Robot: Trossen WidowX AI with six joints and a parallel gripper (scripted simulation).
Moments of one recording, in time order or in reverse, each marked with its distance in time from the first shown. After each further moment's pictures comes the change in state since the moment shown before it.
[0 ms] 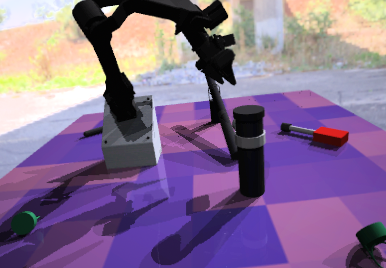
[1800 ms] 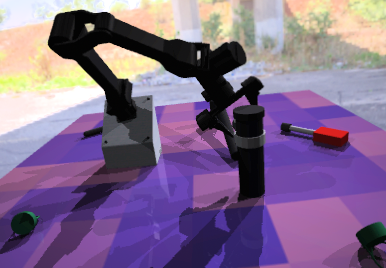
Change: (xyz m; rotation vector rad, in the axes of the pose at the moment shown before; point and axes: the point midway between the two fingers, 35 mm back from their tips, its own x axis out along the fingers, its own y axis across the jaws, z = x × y) arm 0.091 -0.117 -0.063 -1.334 -0.033 -0.022
